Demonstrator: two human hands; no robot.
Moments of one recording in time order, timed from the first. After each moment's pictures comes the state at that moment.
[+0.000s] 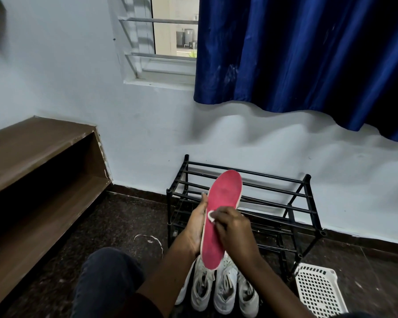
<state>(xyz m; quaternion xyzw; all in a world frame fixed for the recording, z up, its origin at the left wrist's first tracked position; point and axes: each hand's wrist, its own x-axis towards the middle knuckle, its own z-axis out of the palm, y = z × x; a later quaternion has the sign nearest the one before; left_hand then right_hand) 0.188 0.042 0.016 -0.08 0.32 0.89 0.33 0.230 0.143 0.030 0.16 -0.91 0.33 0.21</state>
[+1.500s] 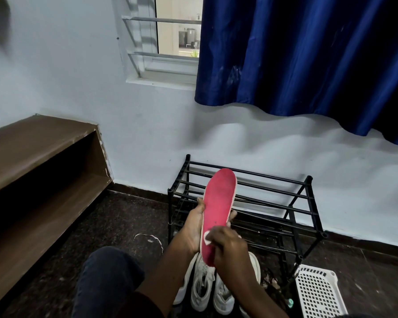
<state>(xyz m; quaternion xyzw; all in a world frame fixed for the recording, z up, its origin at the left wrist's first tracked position) 0.181 0.031 0.005 -0.10 0.28 0.89 0.35 0.266 0.124 0.016 0.16 -0.89 0.36 0.23</state>
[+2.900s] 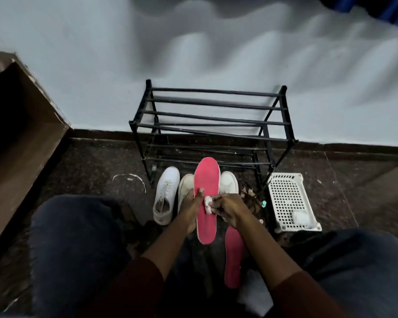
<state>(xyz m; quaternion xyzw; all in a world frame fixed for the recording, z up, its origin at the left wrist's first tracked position) 0.268 0.076 -0.145 -0.17 0.60 0.74 0.27 0.285 0.190 -0.113 -0.31 -0.60 0.71 -0.19</state>
